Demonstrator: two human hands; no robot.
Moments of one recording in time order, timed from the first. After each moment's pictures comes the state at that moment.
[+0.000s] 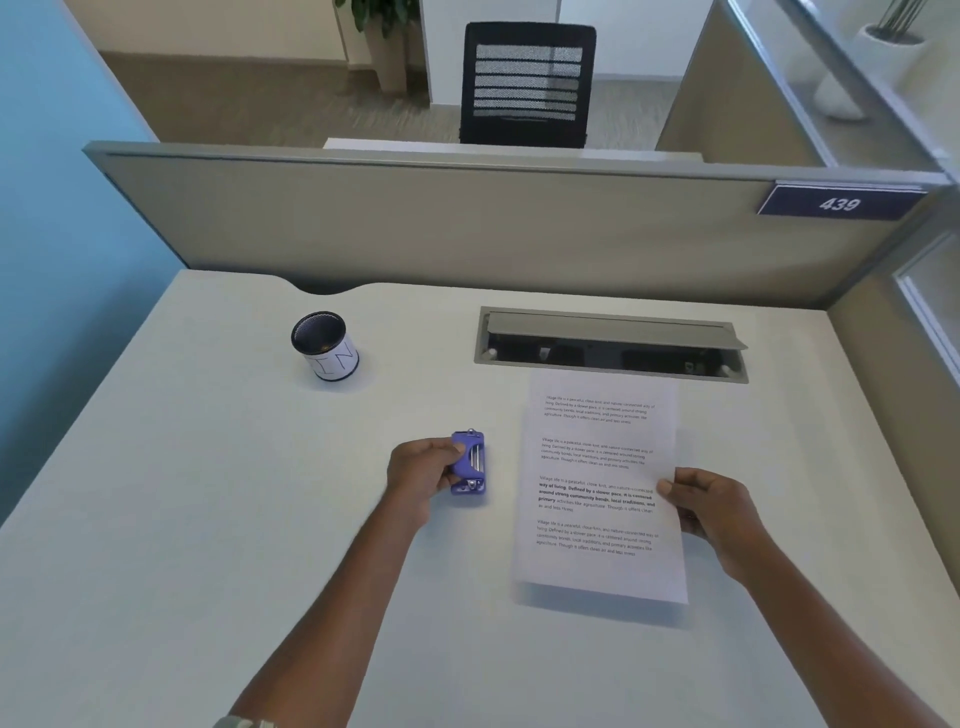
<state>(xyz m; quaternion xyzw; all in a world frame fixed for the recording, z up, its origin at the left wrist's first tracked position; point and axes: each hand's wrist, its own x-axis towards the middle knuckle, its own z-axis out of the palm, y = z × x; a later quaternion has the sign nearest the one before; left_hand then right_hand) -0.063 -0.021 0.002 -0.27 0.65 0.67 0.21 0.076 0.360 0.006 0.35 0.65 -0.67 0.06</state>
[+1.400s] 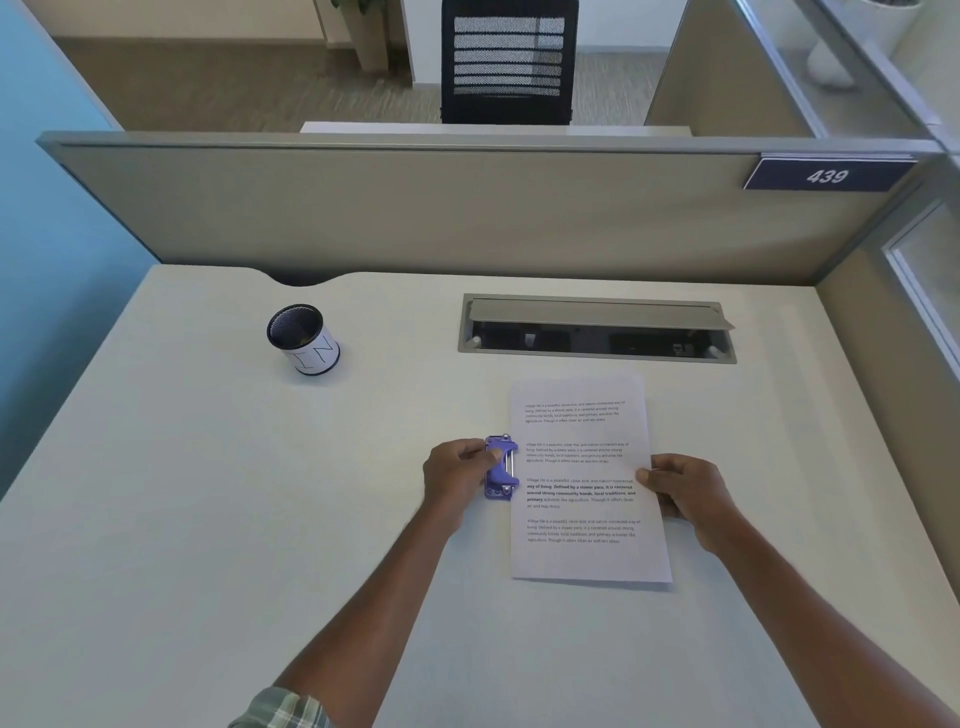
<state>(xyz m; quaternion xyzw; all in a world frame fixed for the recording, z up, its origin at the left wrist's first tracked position) -0.036 0.043 -0.016 -0.21 0.74 0.60 0.23 0.065 0.365 -0.016 0.38 0.66 -0.64 0.11</state>
